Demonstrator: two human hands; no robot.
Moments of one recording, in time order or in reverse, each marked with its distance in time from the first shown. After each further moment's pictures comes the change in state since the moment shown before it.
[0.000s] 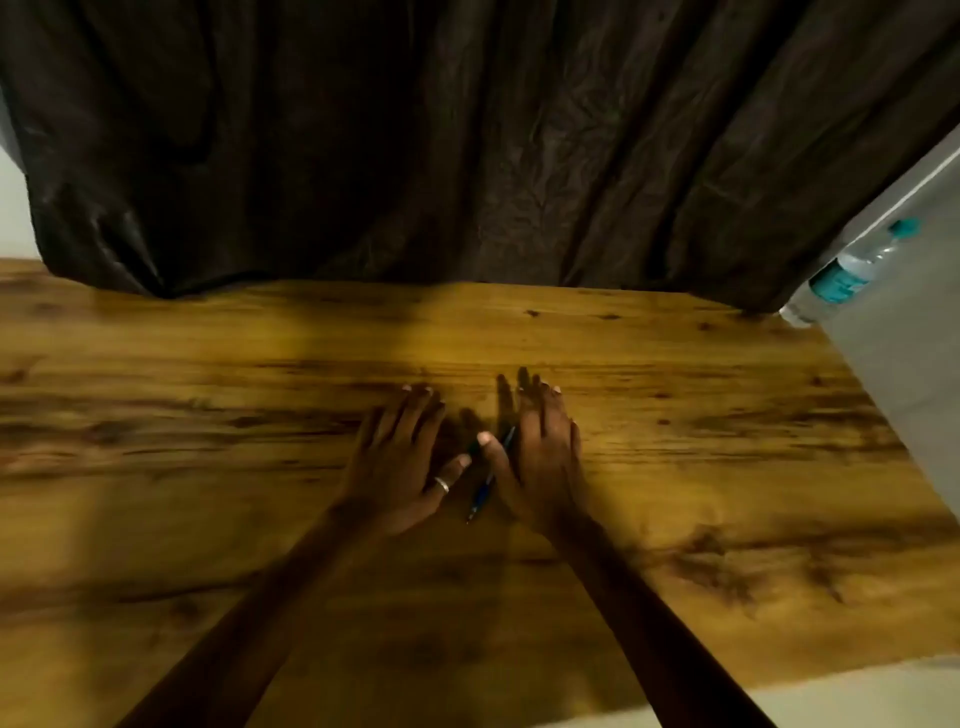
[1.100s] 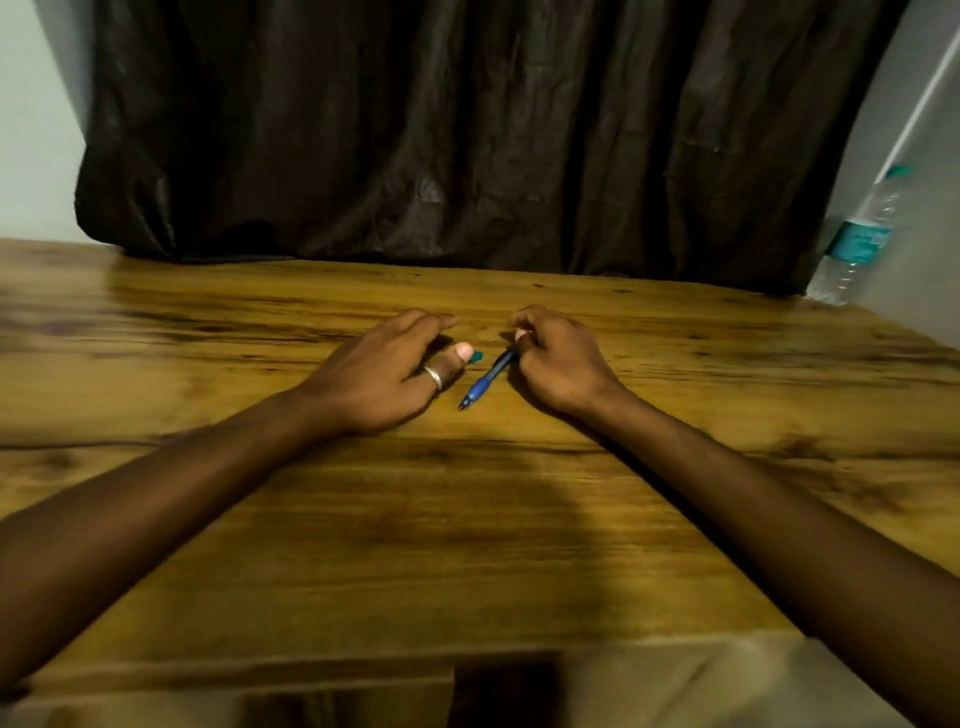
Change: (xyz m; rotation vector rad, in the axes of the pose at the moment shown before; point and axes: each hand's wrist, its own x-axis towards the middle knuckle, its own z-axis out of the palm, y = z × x) left_hand -0.020 0.011 0.040 -0.062 0.350 0.167; right_hand 0.009 0.038 0.042 0.252 0.228 -0.229
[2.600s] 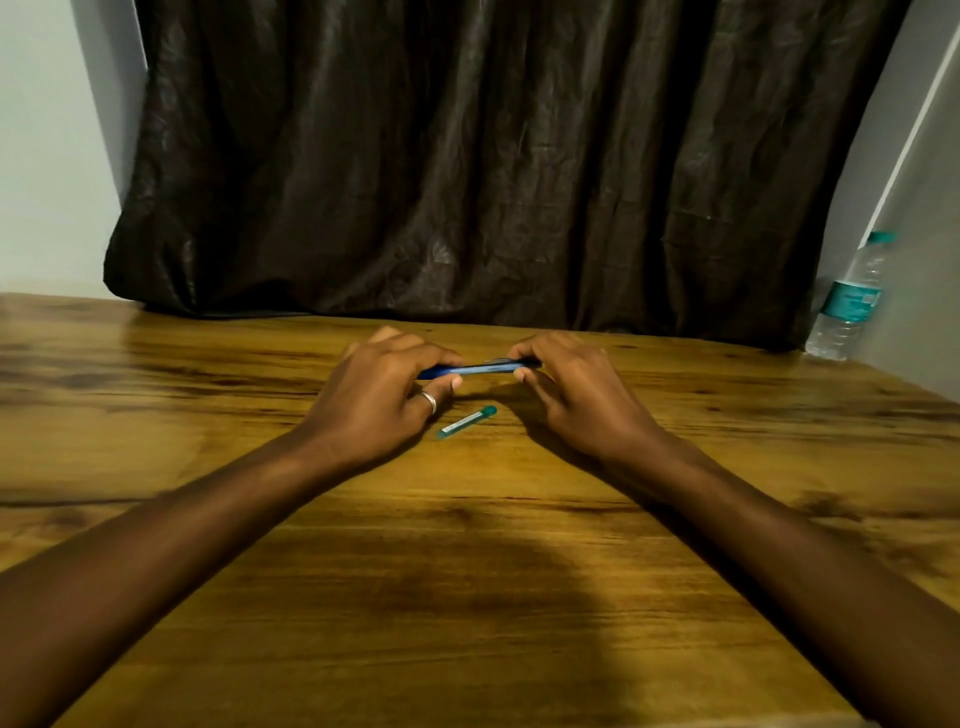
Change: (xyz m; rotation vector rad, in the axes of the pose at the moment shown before) left_hand 0.001 -0.017 -0.011 -0.005 0.408 0.192; right_hand 0.006 0.006 -0.021 -0.138 0.075 -0.461
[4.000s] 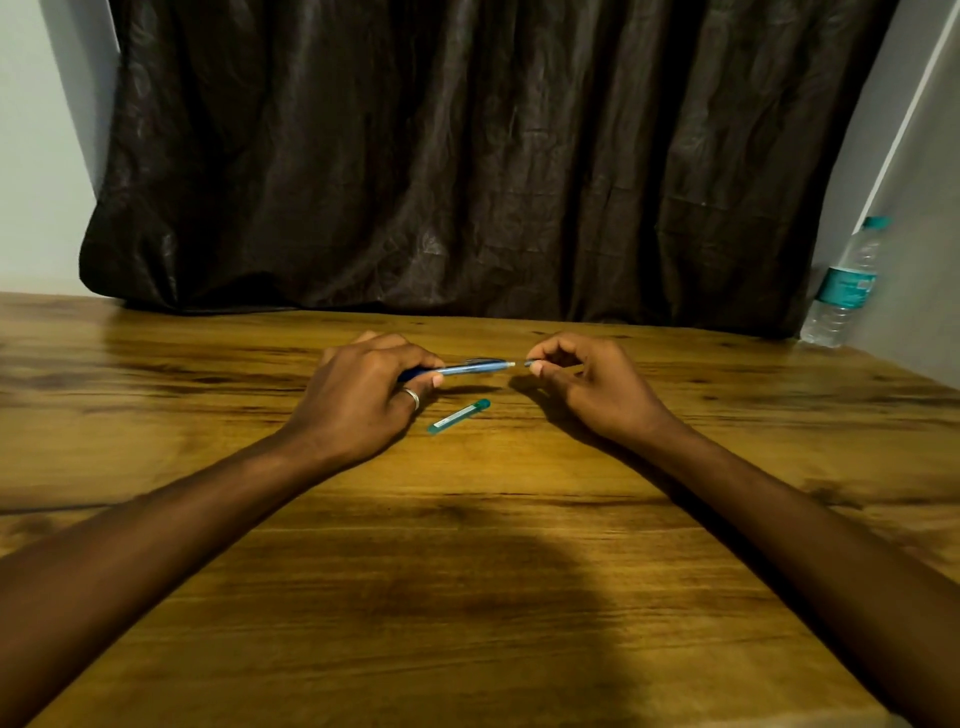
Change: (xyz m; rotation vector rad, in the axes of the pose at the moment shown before) left_hand 0.000 -0.017 0.012 0.007 -0.014 -0.031; right_hand -0.003 0.026 0.001 0.331 0.035 0.241
